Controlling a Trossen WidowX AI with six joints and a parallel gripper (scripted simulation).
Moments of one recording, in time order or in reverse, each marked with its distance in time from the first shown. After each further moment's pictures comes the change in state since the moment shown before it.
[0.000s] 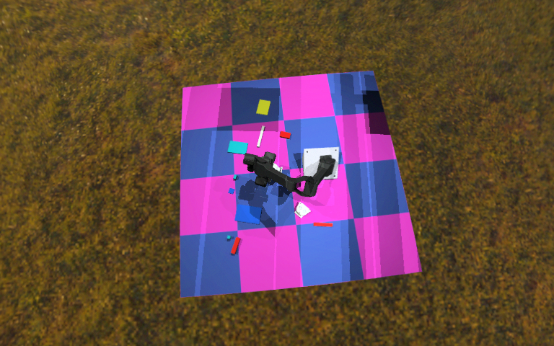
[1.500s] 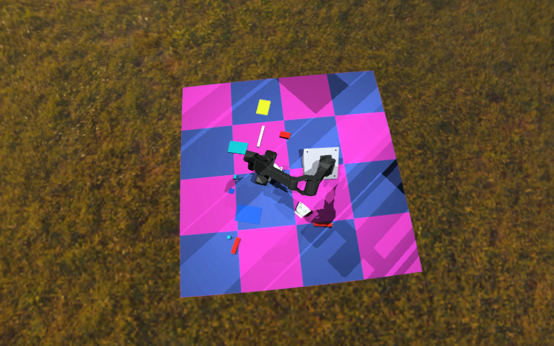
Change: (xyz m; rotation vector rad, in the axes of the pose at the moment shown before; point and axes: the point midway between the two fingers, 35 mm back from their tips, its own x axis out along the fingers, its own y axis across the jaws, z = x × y) arm -0.016 -0.004 -0.004 0.000 0.010 -0.001
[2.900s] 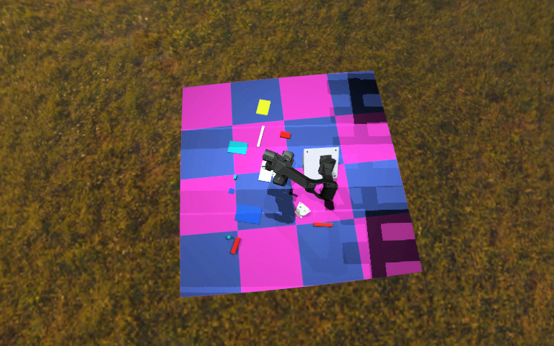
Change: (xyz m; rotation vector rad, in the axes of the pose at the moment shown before) arm -0.001 -0.025 -0.086 0.009 0.006 0.003
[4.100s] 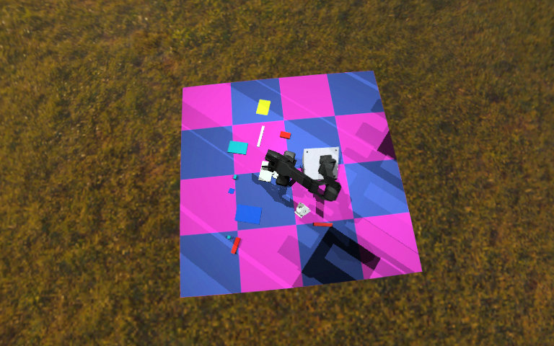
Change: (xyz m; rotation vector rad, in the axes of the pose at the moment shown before) arm 0.000 -0.001 -0.012 -0.051 -0.006 0.001
